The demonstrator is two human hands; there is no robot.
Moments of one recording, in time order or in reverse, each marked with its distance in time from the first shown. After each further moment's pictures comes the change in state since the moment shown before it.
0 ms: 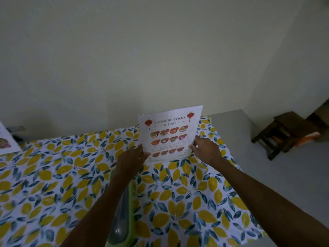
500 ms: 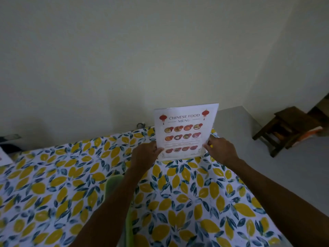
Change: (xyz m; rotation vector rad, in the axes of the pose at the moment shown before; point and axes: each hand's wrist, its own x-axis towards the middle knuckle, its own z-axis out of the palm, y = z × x) left_hand 0.066 0.051 0.026 0.023 -0.028 0.099; right_hand 0.022 0.063 -0.012 -0.071 0.044 0.128
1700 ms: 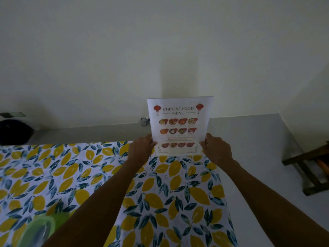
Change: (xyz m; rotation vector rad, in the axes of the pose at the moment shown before) left_hand 0.250 0.039 0.179 0.080 -0.145 -0.321; right_hand 0.301 0.128 0.088 0.001 -0.140 -0.137
